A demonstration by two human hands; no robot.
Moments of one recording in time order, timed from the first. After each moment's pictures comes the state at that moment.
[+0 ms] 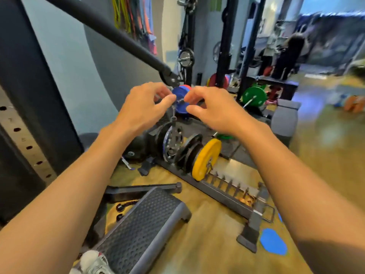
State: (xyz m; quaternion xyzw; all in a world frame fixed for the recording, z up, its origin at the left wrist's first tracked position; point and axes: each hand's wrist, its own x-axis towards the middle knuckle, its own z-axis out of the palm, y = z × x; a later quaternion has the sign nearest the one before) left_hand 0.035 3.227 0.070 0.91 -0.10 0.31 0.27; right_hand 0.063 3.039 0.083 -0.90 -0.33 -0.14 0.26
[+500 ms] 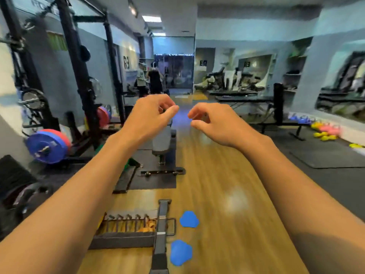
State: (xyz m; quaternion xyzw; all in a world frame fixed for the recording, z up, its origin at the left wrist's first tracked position) left_hand 0.068 2.754 0.131 0.80 -0.41 0.24 0.35; right_hand -0.029 2.587 0.133 -0.96 -0.04 -0.24 0.16
